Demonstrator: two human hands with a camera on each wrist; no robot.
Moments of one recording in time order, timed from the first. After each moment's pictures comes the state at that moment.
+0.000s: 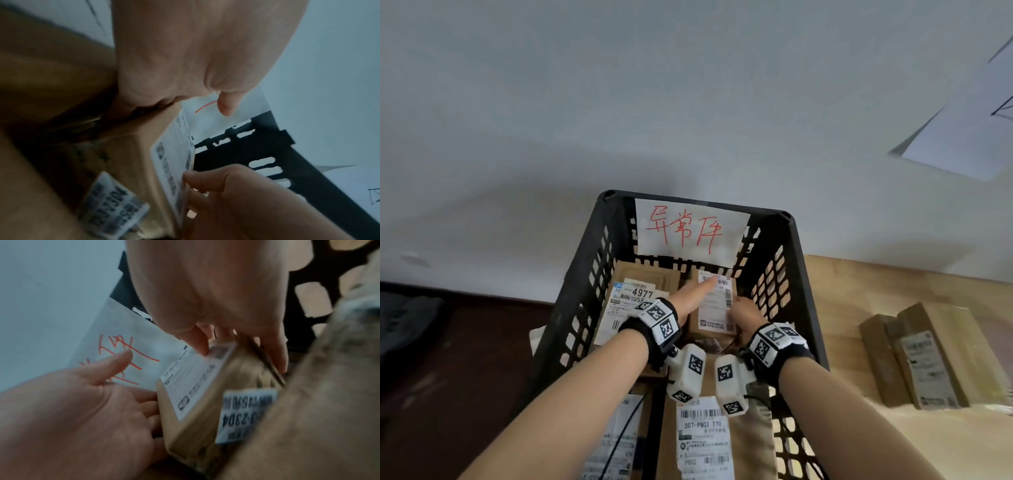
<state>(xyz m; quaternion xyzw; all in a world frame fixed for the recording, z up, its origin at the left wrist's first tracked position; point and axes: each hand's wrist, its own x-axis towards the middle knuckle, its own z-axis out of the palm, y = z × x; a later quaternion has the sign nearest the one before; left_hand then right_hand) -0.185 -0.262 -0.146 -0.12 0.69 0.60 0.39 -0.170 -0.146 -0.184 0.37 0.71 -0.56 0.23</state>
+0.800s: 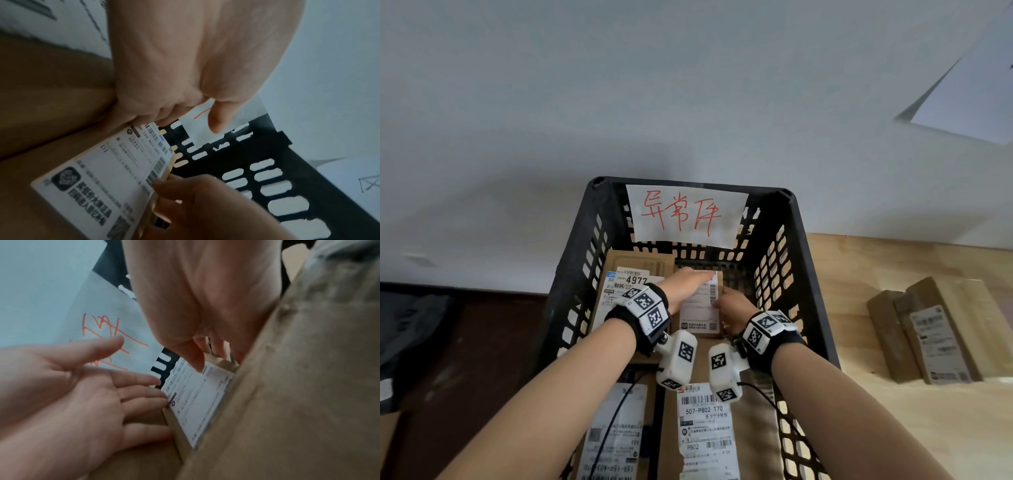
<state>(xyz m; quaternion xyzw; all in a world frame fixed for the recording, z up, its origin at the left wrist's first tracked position) -0.198 -0.273 -0.168 -0.08 0.69 0.58 0.43 -0.164 -0.158 -0.205 0.33 0.69 -0.58 0.28</state>
